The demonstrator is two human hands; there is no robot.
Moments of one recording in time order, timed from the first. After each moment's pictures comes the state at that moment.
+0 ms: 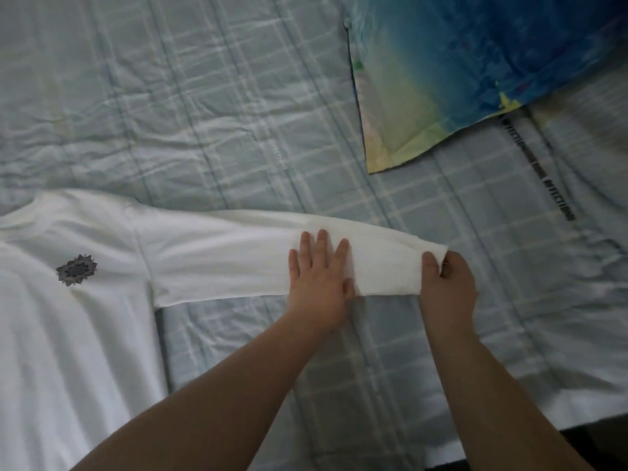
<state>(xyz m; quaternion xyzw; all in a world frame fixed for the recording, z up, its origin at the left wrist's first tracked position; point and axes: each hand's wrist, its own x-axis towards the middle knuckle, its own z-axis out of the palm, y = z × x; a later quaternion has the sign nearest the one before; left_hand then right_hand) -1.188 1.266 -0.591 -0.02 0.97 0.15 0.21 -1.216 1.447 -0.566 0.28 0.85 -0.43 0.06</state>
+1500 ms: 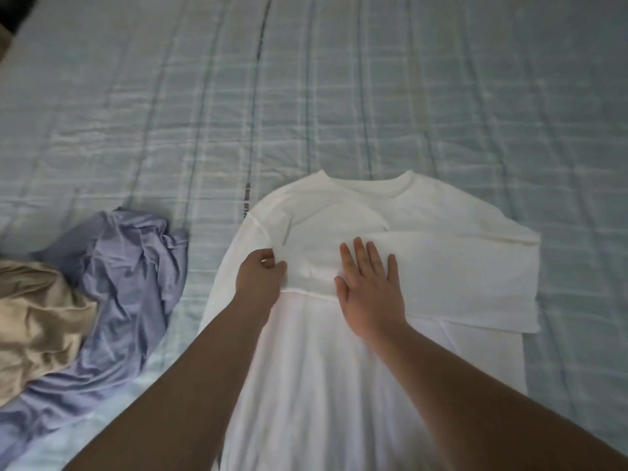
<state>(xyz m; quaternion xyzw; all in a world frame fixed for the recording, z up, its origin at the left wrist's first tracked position) -0.934 0.625 -0.574 -0.54 0.59 0.59 -0.04 -1.021 0.802 -0.616 -0.35 0.93 -0.06 0.13</state>
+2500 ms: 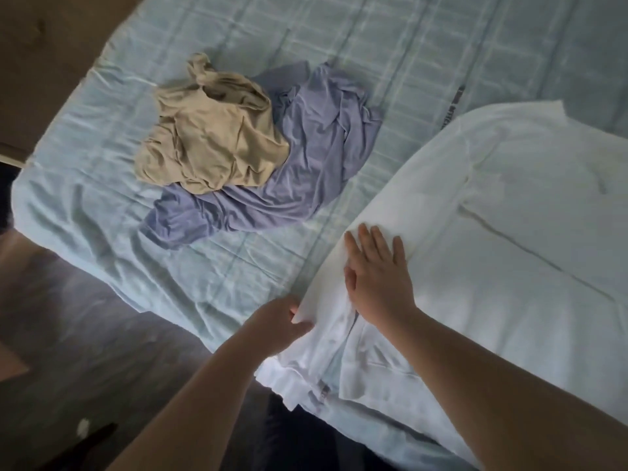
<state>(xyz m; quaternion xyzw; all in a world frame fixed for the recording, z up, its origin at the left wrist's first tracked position) -0.569 0.648 -0.565 -0.50 0.72 0.40 0.27 -0.774 0.714 -0.602 -0.59 0.79 0.00 0.17</state>
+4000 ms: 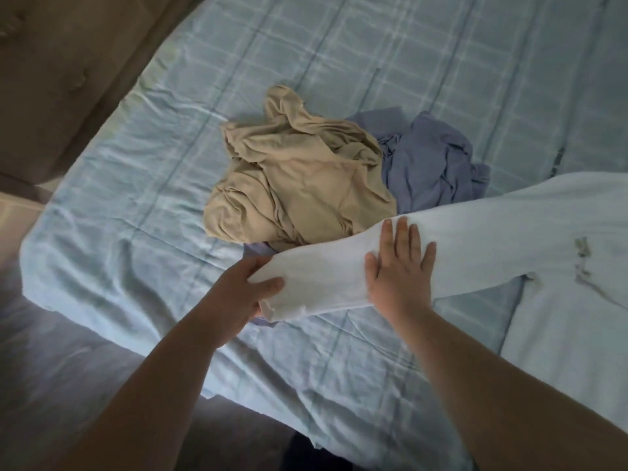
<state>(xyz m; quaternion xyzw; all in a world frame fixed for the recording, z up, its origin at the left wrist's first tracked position) -0.429 0.376 -0.556 -0.50 0.39 0.77 -0.06 -0.669 0.505 -0.621 -0.44 0.89 0.03 0.13</state>
